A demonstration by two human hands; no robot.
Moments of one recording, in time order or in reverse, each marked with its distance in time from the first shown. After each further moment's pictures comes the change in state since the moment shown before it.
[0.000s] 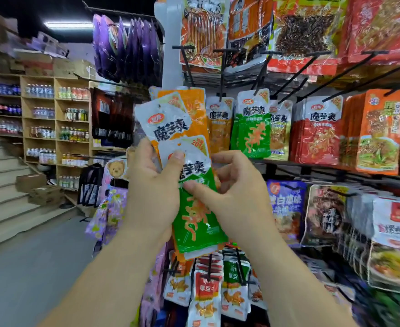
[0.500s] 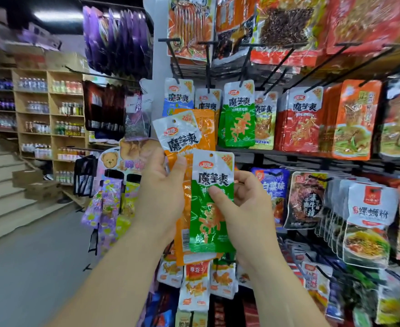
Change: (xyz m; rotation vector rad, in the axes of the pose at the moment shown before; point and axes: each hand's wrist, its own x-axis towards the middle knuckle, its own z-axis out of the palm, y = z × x) left_hand -0.031 -0.008 0.021 0.064 -0.017 -0.149; right_hand -0.045 0.026 -0.025 0.254 0.108 0.216
